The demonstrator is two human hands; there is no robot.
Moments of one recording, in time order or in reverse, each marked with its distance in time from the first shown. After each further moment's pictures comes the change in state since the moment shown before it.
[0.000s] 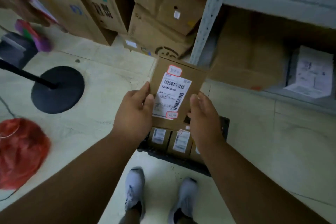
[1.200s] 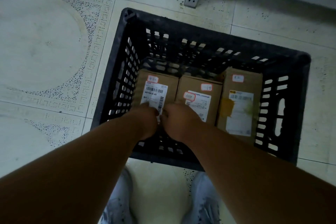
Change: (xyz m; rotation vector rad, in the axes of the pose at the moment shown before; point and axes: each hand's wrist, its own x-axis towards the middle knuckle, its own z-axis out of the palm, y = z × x) left_hand 0.116 -0.337 0.304 0.749 -0.891 -0.099; right_hand 0.158 0.403 0.149 -0.946 -0.552 0.031
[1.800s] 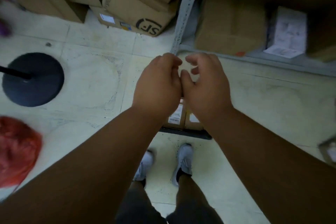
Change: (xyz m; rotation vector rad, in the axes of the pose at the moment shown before) left_hand -0.440 0.128 -0.229 -0.535 0.990 0.386; right_hand -0.368 -0.200 -0.320 0.320 0.849 -0.165
